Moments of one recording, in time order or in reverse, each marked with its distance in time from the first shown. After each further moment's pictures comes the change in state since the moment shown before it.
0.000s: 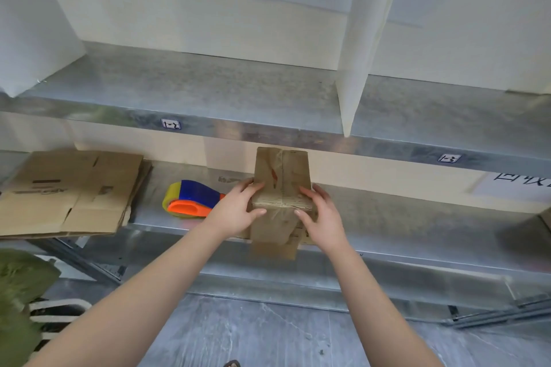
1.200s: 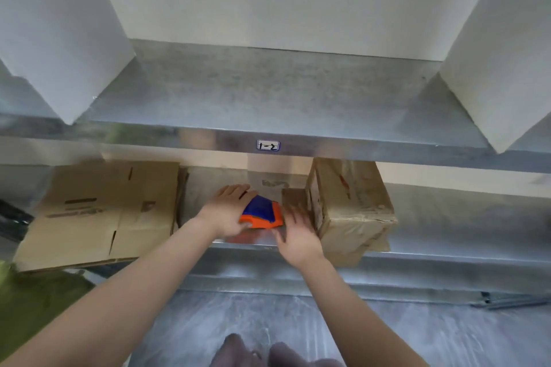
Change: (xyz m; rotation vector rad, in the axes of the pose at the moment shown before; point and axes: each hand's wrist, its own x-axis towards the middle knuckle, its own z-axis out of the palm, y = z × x) left_hand 0.030 -0.189 -0.058 0.512 -0.166 0.238; right_hand 0.035 -0.063 0.199 -0.409 -0.306 0.113
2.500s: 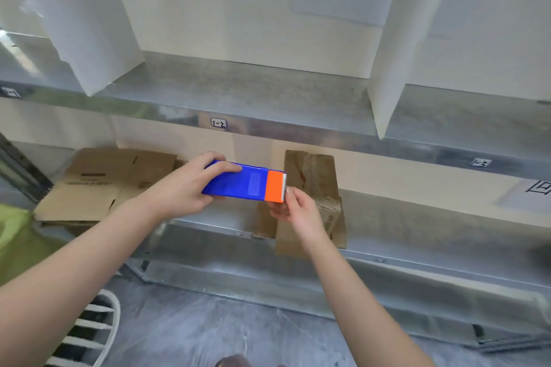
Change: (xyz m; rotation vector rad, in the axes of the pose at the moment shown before) left_hand -0.091 0.104 -0.121 -0.154 0.466 0.152; right_hand -0.083 0.030 -0.116 1.179 0.066 -0.077
